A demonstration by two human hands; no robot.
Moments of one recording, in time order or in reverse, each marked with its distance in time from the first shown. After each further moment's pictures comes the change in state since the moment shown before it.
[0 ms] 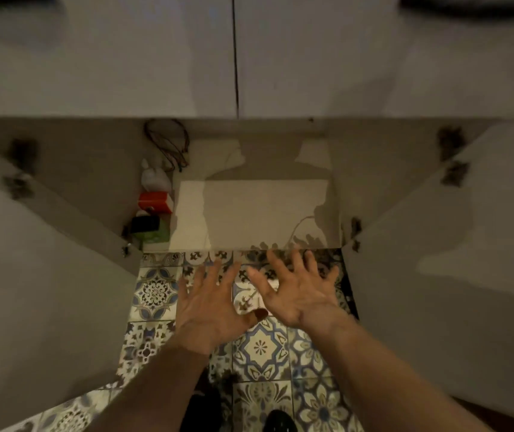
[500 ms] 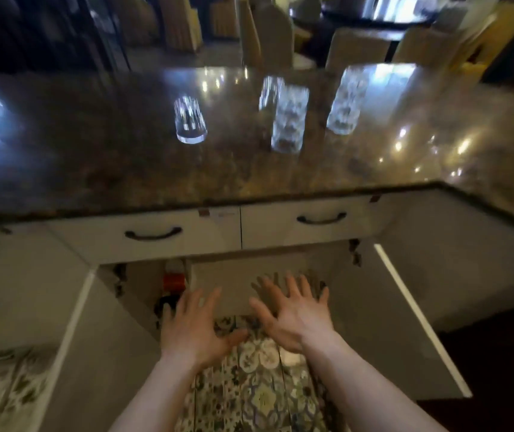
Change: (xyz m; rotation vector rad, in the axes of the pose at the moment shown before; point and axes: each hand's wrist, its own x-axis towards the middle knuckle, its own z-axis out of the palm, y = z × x) left_hand -0.193 -0.006 -0.240 -0.032 0.199 0.010; right_hand -0.232 -0.061 -0.205 0.037 0.190 -0.030
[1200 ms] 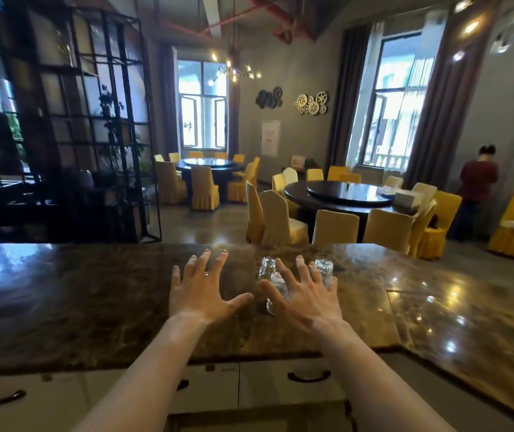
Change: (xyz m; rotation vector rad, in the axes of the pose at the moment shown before) left_hand -0.021 0.078 -0.347 -0.002 0.704 0.157; right_hand -0.071 -0.043 -0.314 -0.001 0.657 -0.125
